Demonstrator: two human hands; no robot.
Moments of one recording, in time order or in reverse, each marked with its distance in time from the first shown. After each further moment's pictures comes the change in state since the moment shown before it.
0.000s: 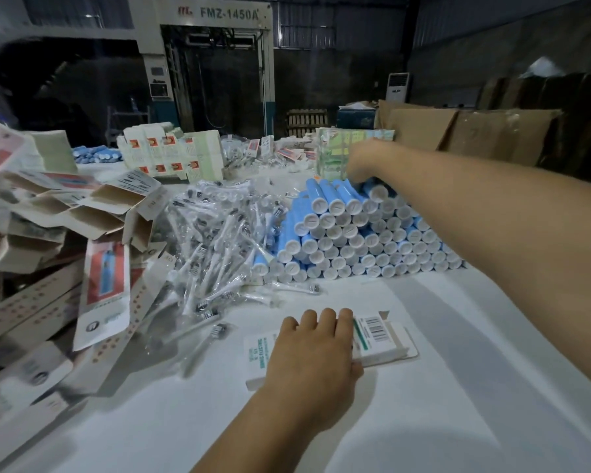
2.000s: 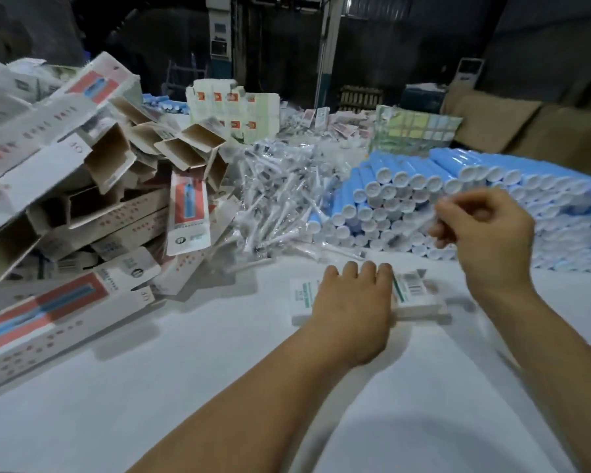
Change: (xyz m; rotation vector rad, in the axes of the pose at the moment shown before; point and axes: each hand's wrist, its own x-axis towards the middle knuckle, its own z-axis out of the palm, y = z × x) left_hand -0.006 0.001 -0.014 -0.002 0.058 -0.082; right_hand -0.166 -0.005 0.101 1.588 0.704 -0.157
